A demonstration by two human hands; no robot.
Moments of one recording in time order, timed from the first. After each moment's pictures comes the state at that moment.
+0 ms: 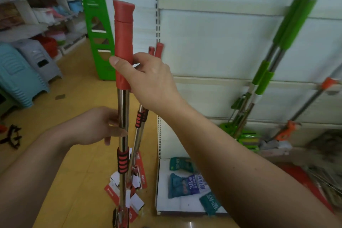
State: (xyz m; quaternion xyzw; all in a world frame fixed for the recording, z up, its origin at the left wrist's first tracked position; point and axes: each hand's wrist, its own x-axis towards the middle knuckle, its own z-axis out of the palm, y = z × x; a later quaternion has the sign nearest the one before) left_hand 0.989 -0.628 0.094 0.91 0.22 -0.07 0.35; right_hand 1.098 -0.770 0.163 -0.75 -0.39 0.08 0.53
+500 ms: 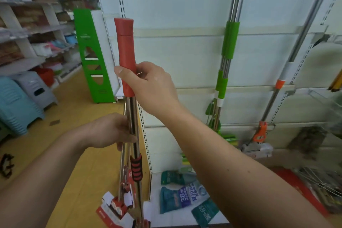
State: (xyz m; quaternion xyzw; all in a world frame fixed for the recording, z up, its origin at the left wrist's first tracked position) left_hand 1.018 -0.763 0.126 0.93 0.11 -0.07 0.34; right_hand 1.104 -0.909 0.191 -0.74 -0.36 0.04 0.56
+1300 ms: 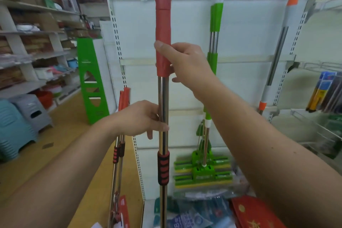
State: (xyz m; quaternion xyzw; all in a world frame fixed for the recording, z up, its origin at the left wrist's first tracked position) left_hand 1.077 -0.855 0.207 0.94 0.03 0.02 0.34; right_hand 1.151 -1.008 0.290 -0.70 -0.38 -0.01 0.61
